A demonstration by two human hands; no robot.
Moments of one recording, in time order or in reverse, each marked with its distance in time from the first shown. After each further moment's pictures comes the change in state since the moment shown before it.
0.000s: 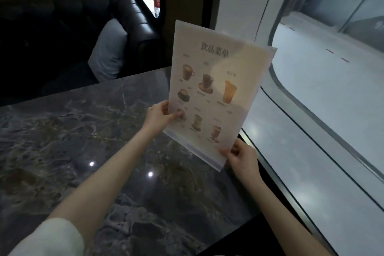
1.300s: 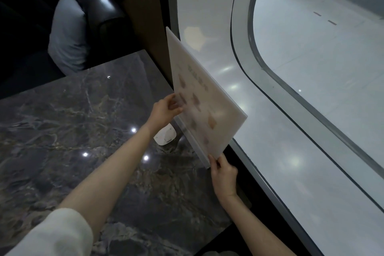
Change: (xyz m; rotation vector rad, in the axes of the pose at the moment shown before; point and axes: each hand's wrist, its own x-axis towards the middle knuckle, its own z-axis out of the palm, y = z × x) left_hand 0.060 0.006 0.093 0.030 -0.248 -0.036; right_hand -0.005 0.081 0.037 -0.211 0.359 0.022
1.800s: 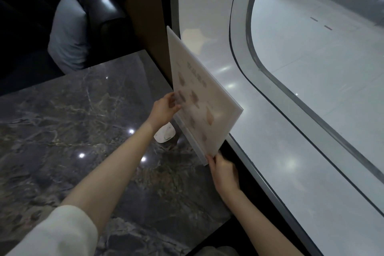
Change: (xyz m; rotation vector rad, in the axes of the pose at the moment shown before) left_hand -0.005 0.002 0.000 0.075 0.031 0.010; right_hand 0.006 0.003 -0.013 -0.352 -0.292 -0.016
